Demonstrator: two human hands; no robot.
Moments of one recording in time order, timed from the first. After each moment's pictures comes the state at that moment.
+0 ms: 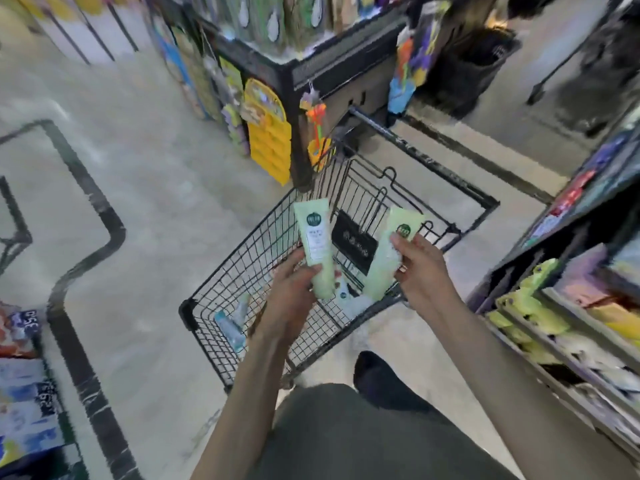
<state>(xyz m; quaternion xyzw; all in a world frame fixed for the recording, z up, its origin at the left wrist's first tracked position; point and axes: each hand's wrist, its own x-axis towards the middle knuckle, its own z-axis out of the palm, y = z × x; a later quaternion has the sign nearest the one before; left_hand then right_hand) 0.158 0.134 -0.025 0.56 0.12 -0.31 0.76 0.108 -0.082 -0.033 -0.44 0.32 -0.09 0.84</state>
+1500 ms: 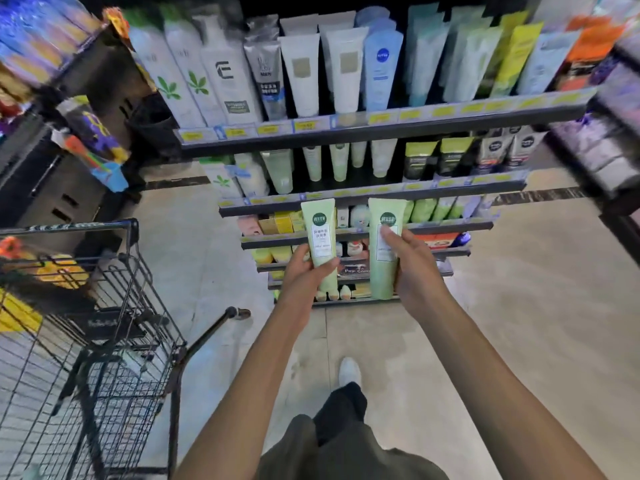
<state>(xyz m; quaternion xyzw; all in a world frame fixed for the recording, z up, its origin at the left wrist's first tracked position) -0.339 -0.260 -0.015 0.59 -0.23 -0.53 0.56 -0.509 -0.315 0.031 -0.34 0.46 -0.42 0.71</state>
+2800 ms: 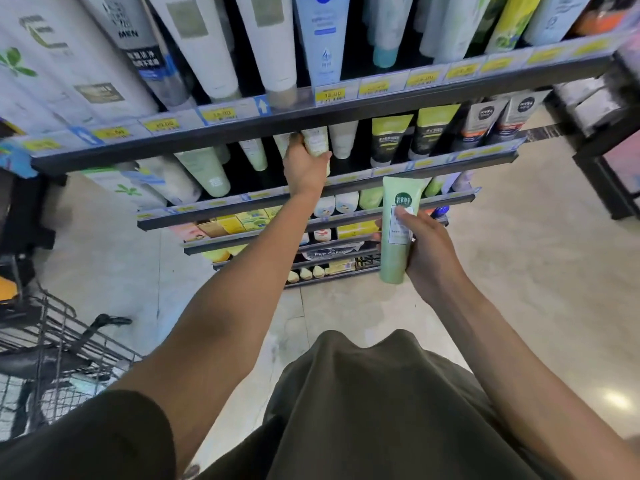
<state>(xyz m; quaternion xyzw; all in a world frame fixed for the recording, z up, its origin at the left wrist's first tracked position) -0.345 -0.598 -0.085 0.77 -0.37 -0.26 0.45 -0.556 -0.462 -0.034 -0.24 0.52 -0.44 0.69</state>
